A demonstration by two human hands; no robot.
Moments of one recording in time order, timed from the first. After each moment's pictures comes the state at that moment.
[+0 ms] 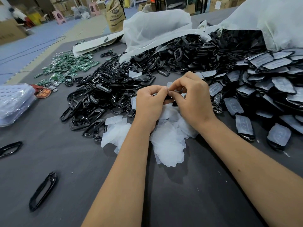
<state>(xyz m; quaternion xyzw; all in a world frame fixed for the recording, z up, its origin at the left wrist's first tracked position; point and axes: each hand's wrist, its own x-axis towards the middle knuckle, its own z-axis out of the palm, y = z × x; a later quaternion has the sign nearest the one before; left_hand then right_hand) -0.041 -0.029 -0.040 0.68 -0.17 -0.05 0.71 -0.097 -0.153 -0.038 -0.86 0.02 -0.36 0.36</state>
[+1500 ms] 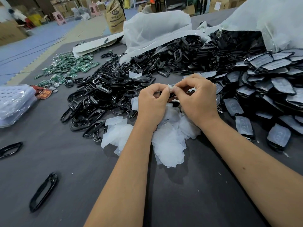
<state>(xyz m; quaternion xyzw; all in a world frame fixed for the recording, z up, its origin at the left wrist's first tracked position) -0.043 -0.031 -0.038 0.73 -0.20 0.01 0.66 -0.099 -0.154 -0.034 -0.81 0.08 -0.38 0.44</state>
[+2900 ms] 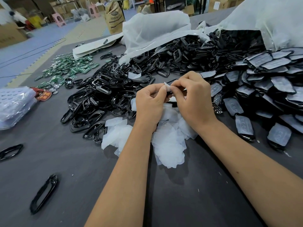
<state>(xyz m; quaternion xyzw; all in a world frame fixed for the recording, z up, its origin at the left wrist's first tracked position) -0.042 -0.032 -0.038 0.69 -0.16 0.00 0.70 -0.100 -0.148 -0.033 -0.86 0.04 -0.40 0.32</state>
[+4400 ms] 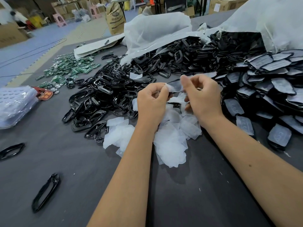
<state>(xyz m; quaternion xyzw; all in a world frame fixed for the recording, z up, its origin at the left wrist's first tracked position) -0.047 -0.032 -0.033 0.71 -0.16 0.04 0.68 -0.097 -0.161 -0.036 -0.74 0.17 -0.32 0.56</state>
